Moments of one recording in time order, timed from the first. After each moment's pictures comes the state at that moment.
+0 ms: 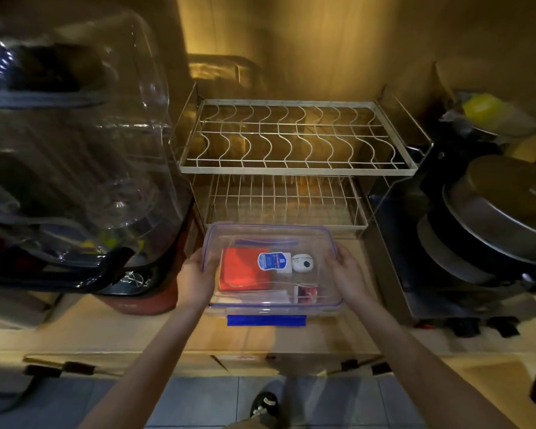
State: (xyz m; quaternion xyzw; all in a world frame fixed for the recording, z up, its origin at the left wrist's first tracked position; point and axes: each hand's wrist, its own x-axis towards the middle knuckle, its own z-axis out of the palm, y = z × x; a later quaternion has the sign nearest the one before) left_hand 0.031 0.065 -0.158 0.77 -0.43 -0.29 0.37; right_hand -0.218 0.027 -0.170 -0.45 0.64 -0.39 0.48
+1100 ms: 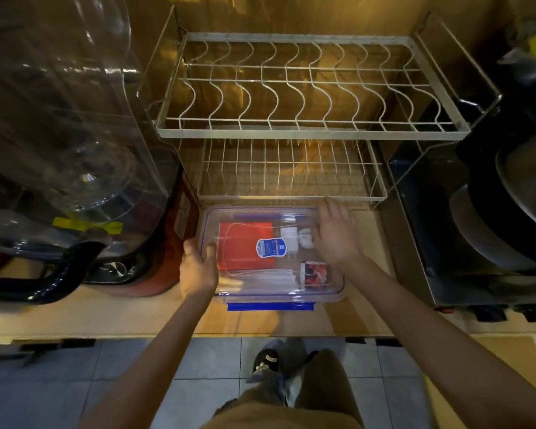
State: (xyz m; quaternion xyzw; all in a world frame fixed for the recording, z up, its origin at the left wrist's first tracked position) left_hand 0.028 0.043 -0.209 0.83 -0.34 -0.32 0.30; right_hand -0.194 -0.026 -0.193 -0.75 0.65 -0.05 0.12
